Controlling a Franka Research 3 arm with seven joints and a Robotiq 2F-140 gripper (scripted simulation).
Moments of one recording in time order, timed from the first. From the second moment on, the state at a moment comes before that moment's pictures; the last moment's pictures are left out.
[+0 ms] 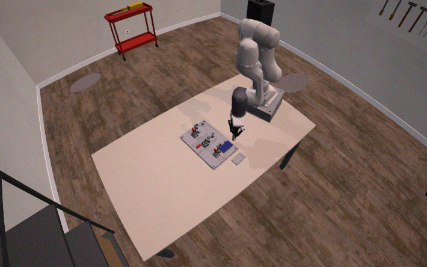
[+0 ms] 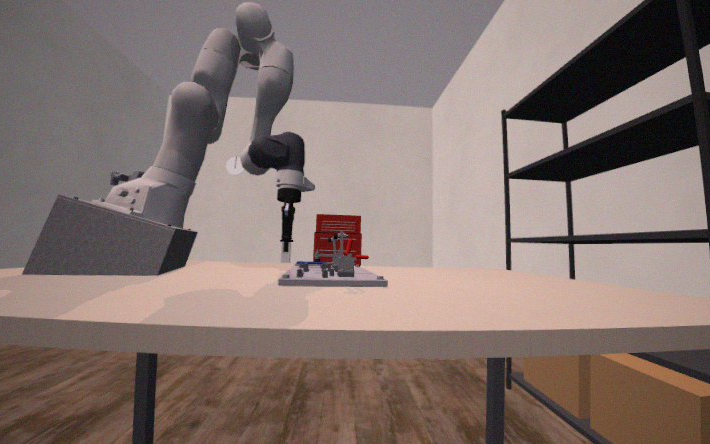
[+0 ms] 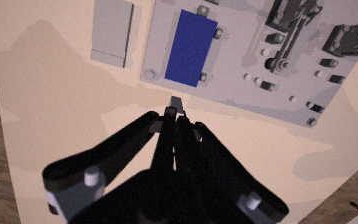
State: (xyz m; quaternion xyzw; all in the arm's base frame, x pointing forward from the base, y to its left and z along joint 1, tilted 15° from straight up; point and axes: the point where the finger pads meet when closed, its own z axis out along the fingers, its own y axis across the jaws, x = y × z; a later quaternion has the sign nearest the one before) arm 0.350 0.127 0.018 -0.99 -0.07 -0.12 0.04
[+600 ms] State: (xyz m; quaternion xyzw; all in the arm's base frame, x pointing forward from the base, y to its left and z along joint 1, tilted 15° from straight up) arm 0.353 0.128 0.014 -0.99 -0.07 -0.12 0.04
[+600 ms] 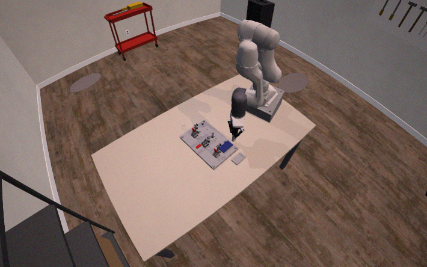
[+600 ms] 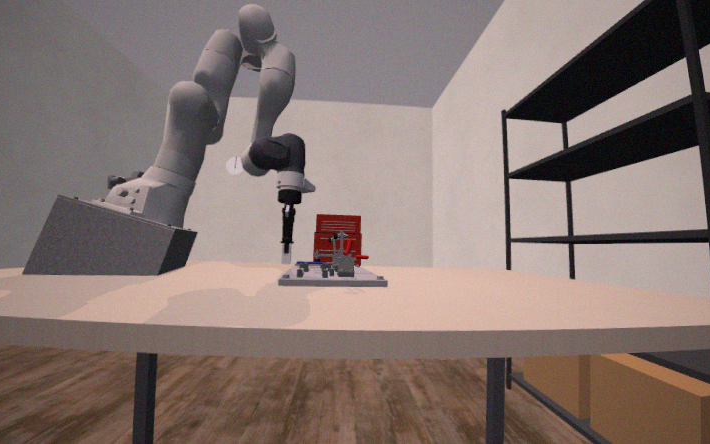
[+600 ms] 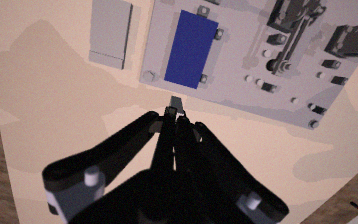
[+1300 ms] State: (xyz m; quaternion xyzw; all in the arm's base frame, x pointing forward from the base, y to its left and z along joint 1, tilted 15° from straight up) arm 0.359 0.129 0.016 -0.99 -0.07 -0.12 0.04
